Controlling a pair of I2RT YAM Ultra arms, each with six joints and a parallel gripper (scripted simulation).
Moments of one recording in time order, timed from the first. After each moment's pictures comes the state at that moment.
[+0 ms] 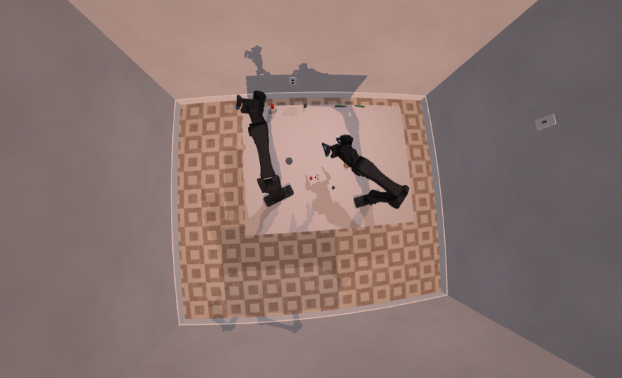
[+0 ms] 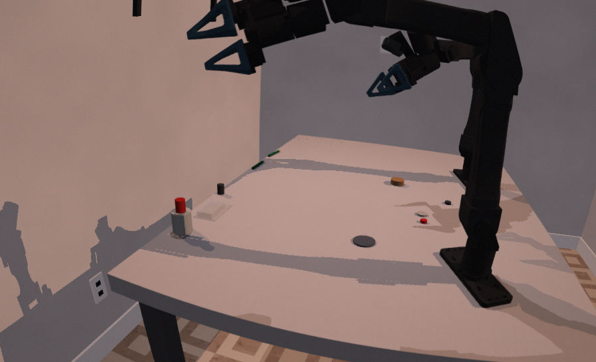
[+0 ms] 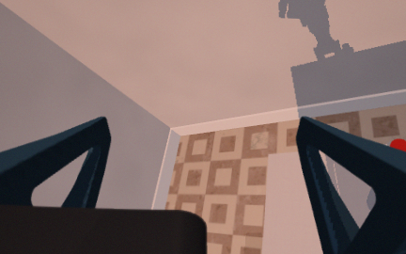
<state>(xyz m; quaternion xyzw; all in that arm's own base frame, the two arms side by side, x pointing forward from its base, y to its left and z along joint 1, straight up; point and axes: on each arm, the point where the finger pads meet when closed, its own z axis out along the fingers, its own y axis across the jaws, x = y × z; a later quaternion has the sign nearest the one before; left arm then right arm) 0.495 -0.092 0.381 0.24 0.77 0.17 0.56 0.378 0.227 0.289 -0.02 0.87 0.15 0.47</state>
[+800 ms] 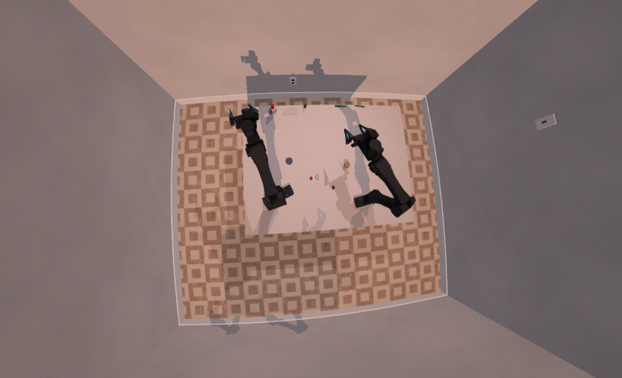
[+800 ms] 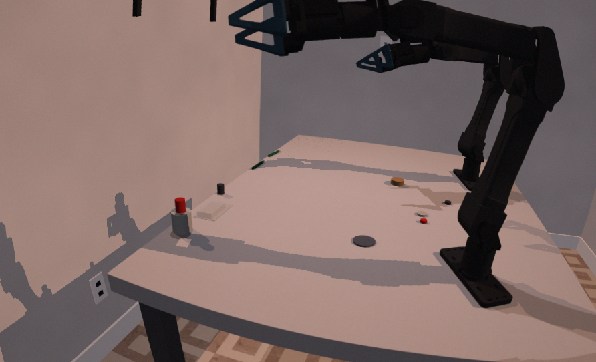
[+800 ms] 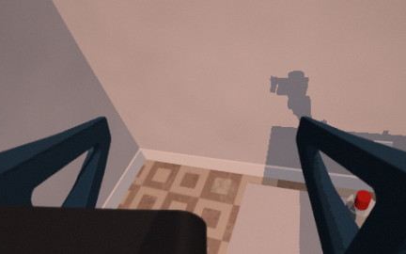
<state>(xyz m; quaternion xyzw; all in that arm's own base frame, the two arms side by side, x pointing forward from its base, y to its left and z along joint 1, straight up) 0.436 -0.037 0.411 0.10 0.74 0.08 0.66 0.405 0.105 0.355 0.00 0.79 0.11 0.60</state>
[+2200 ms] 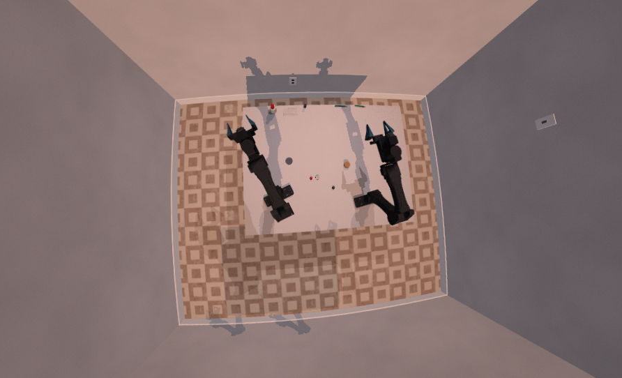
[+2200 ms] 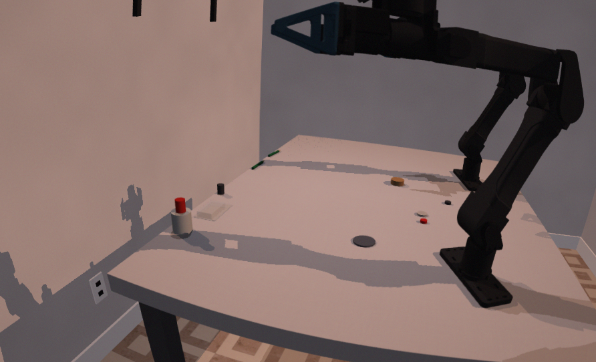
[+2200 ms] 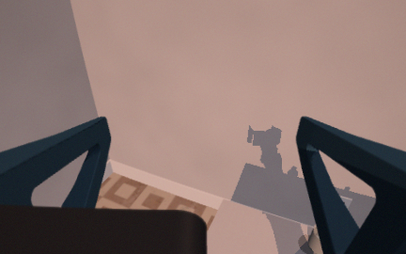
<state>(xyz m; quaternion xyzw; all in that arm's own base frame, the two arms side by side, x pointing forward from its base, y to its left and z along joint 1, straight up) 0.380 0.001 0.412 0.00 0.70 0.00 0.71 0.381 0.001 0.410 0.00 0.70 0.00 0.71</state>
